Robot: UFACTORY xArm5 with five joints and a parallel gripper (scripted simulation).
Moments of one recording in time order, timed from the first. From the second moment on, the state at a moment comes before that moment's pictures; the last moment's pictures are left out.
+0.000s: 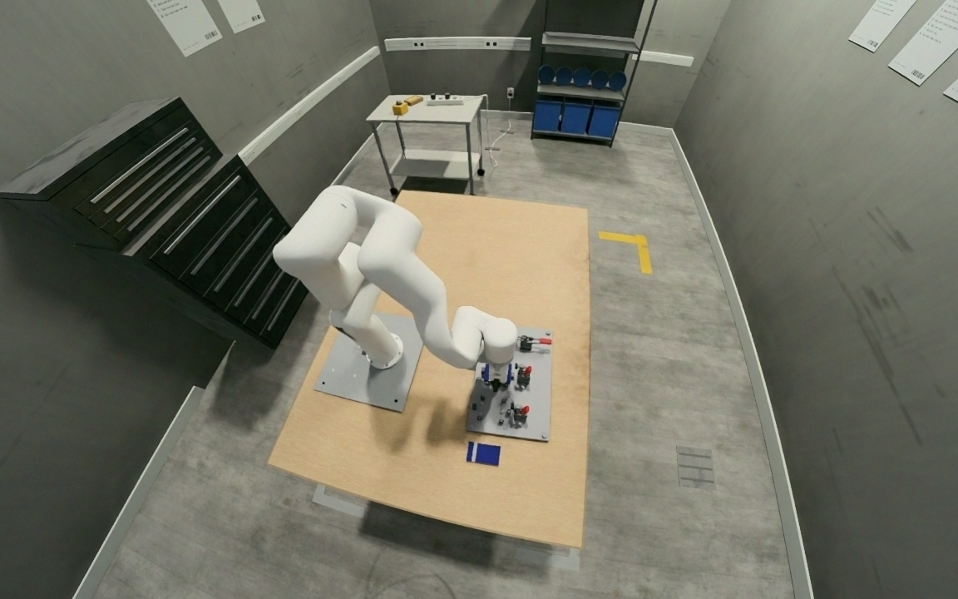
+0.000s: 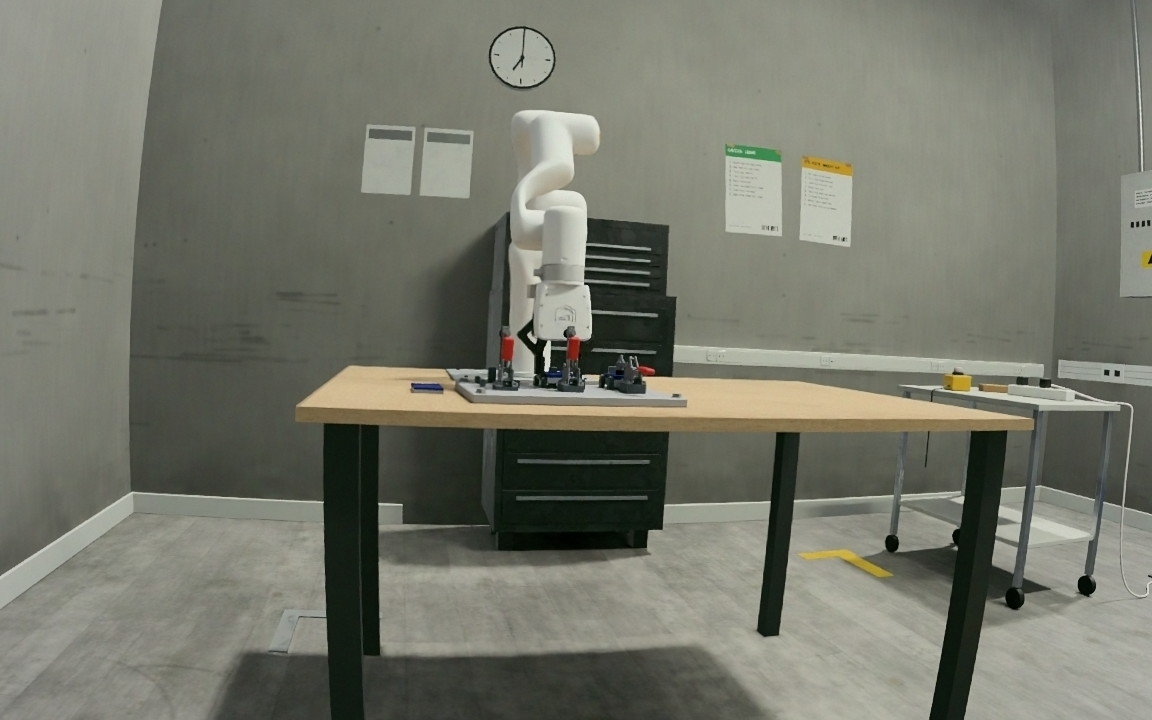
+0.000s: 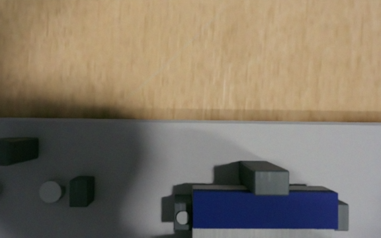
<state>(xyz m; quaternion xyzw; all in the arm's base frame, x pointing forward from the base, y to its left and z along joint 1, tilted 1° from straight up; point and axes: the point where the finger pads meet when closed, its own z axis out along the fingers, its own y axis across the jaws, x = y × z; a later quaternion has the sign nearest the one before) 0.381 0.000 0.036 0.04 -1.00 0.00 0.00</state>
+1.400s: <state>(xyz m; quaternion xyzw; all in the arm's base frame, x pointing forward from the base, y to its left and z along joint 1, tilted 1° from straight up) 0.381 0.000 0.067 0.04 -1.00 0.00 0.00</state>
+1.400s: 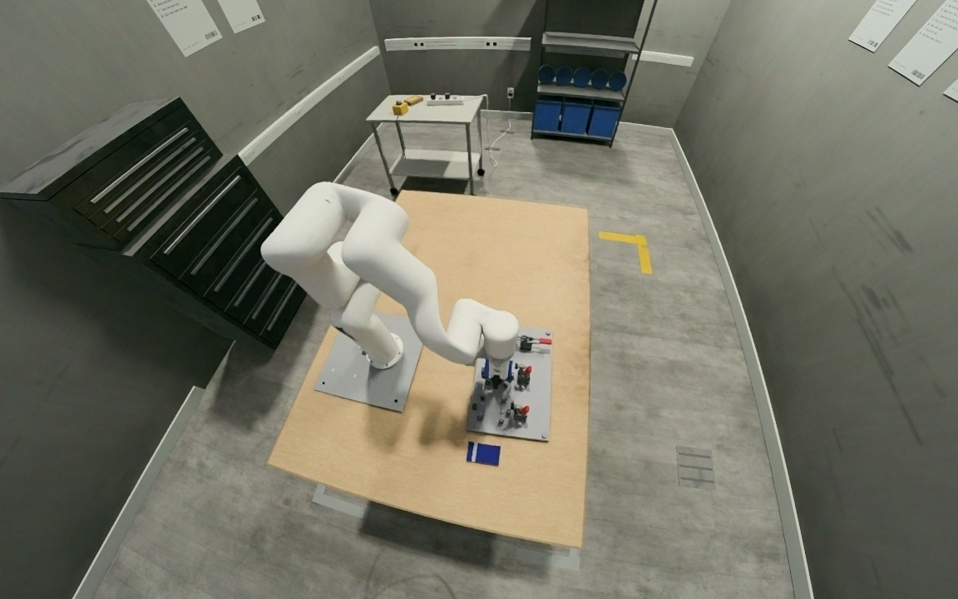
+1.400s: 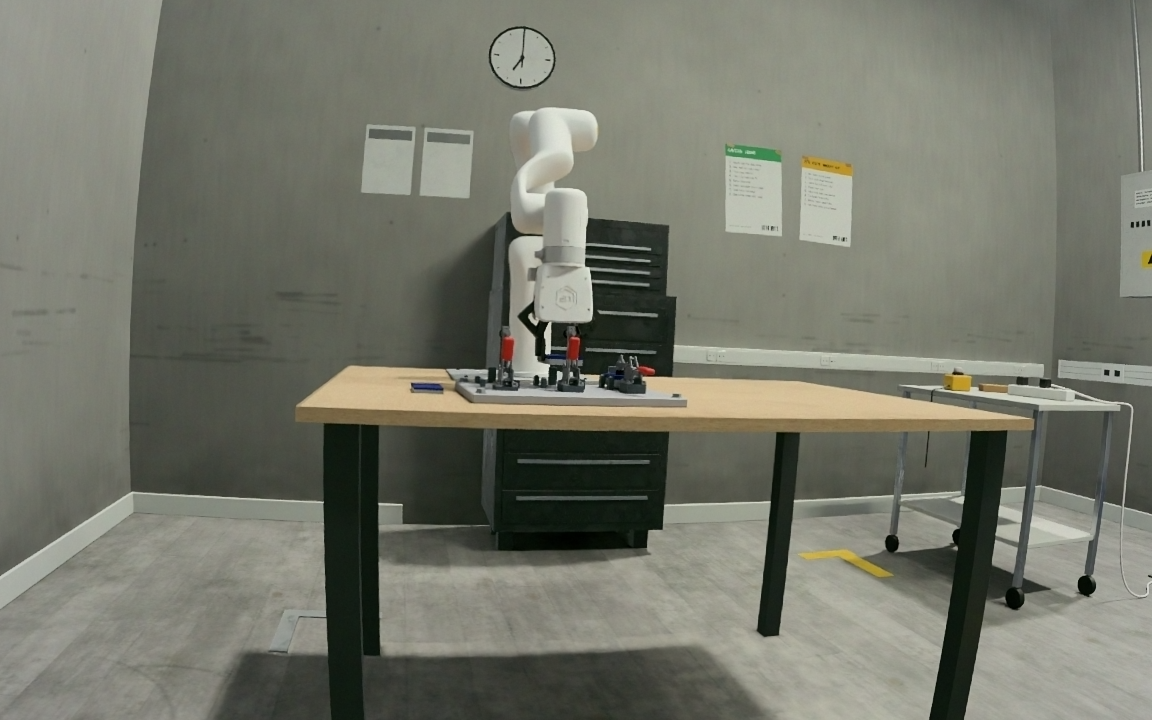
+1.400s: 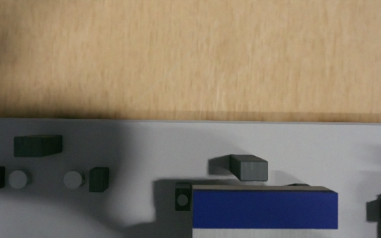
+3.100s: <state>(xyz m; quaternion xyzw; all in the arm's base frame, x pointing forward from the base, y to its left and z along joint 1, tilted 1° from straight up) 0.373 0.000 0.102 0.04 -1.00 0.00 0.00</state>
